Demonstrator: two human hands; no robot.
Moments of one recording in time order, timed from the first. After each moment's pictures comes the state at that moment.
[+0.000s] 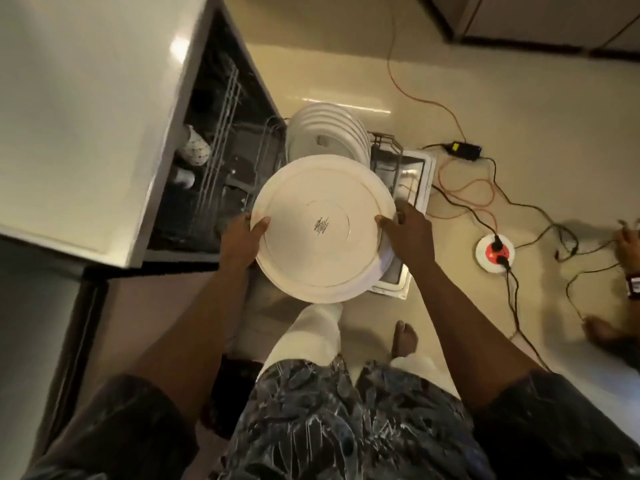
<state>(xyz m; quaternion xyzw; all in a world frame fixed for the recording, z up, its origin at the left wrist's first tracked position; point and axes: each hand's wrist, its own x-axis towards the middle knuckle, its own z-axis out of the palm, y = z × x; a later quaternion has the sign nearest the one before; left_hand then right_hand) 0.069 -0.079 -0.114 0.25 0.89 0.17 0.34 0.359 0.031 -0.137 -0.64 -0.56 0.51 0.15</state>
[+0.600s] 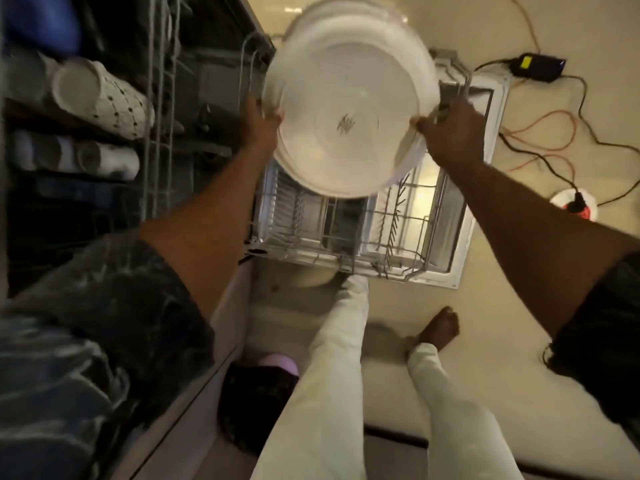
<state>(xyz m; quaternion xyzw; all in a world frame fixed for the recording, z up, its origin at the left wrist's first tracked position) -0.050 0.126 -0.346 0.28 0.85 0.23 0.38 0.248 0.183 -0.343 -0.69 -0.60 0.38 0.12</state>
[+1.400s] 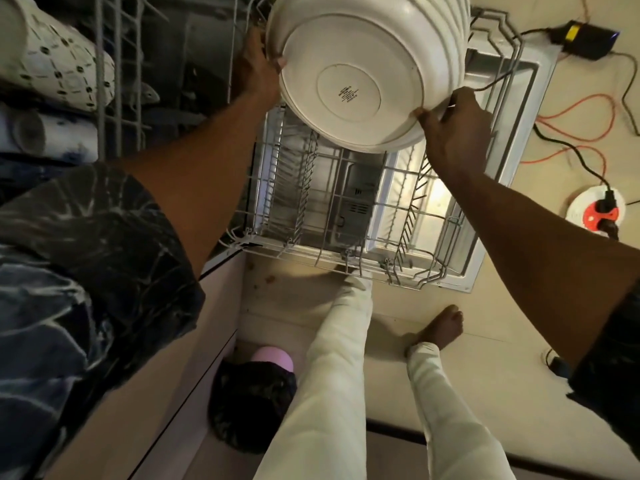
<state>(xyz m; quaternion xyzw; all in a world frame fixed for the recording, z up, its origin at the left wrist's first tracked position) -0.093 0.178 -0.439 0.37 0.85 0.20 0.33 0.211 0.169 -0.415 -0.71 -0.60 0.36 0.12</state>
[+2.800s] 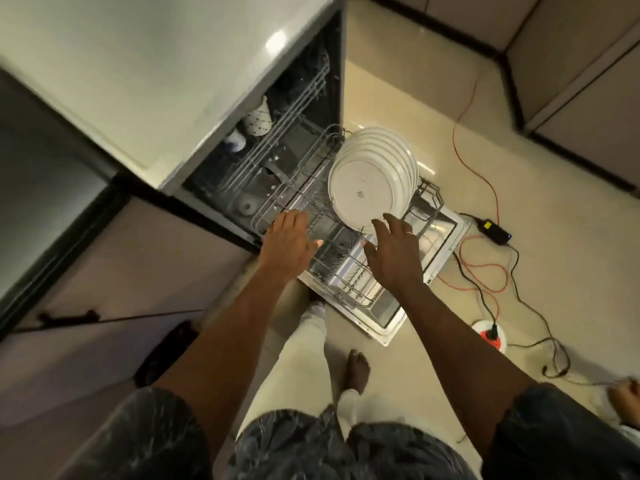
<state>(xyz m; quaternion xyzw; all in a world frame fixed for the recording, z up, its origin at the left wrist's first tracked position) 0.118 -0.104 -0.149 0.46 0.87 0.05 0.17 0.297 0.031 -0.146 -0.38 -0.90 0.21 -0.04</state>
